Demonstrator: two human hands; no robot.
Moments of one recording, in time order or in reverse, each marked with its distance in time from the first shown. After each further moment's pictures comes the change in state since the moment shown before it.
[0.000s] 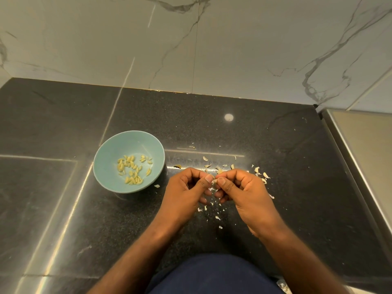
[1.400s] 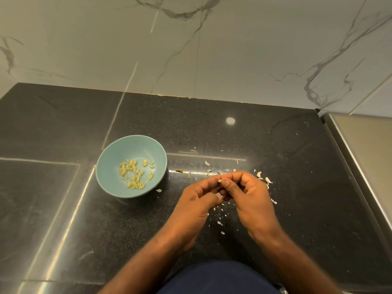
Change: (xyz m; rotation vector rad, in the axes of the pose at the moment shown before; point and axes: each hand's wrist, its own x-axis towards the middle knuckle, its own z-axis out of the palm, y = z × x) left_hand -0.013 0.010 0.015 -0.274 -0.176 -0.156; right_hand 0.003 0.003 0.004 -0.073 0.135 -0.102
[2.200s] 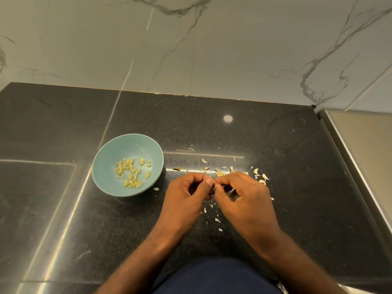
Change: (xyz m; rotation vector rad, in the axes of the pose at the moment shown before) left_hand 0.001 0.004 -0.010 0.323 0.173 0.206; right_hand -0.015 -0.014 -0.002 -0.597 0.029 -0.511
